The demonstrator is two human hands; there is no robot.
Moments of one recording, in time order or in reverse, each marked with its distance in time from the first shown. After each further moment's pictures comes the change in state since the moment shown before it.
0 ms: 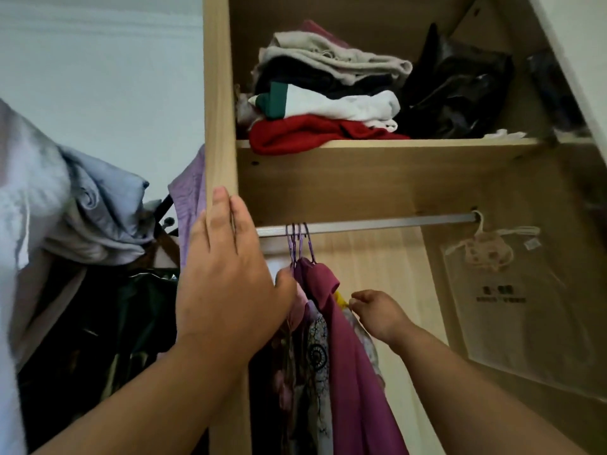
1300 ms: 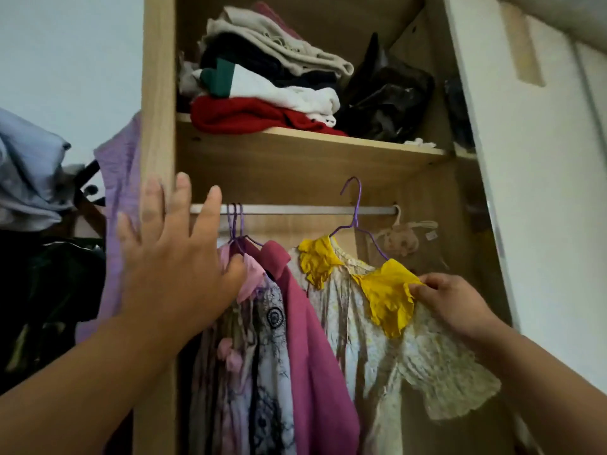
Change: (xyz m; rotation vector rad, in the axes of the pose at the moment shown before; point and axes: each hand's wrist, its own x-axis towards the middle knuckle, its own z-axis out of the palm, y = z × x) left_hand -0.014 0.018 -0.016 -0.139 -0.115 -0.008; right_hand -0.137 0.043 -0.171 -0.243 0.324 0.005
